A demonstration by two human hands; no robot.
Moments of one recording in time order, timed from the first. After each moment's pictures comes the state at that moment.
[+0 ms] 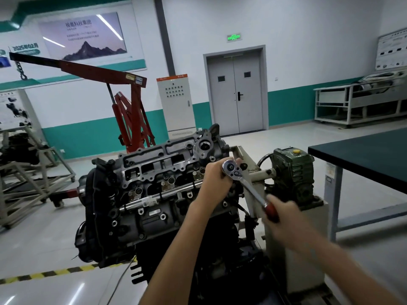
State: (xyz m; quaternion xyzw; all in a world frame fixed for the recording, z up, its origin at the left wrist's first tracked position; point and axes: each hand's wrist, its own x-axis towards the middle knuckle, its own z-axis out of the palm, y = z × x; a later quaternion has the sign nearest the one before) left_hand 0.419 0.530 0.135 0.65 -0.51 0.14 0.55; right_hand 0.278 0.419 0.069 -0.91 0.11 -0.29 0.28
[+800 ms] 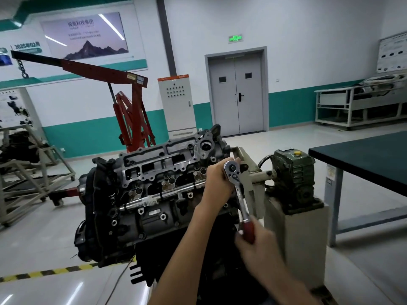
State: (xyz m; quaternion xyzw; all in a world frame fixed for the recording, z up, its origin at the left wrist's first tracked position) left_hand 0.420 0.522 0.128 0.63 -0.48 0.18 0.58; right_hand 0.290 0.492 0.041 -0.80 0.15 -0.36 0.44
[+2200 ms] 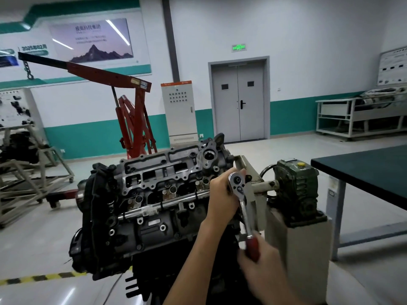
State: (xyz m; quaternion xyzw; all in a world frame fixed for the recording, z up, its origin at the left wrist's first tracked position) left_hand 0.416 0.515 0.123 0.57 -0.48 0.22 0.63; right_hand 0.290 0.492 0.048 -0.81 0.17 -0.33 0.46
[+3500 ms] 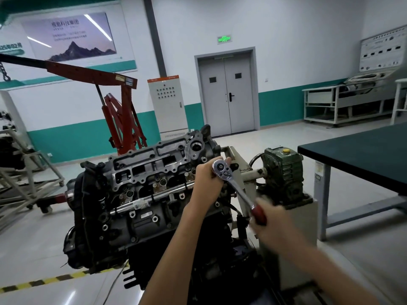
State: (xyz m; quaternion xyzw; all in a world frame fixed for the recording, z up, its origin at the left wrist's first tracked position) left_hand 0.417 0.528 0.130 0.63 -0.49 0.14 0.58; right_hand 0.273 0.440 0.067 -0.89 0.13 -0.31 0.32
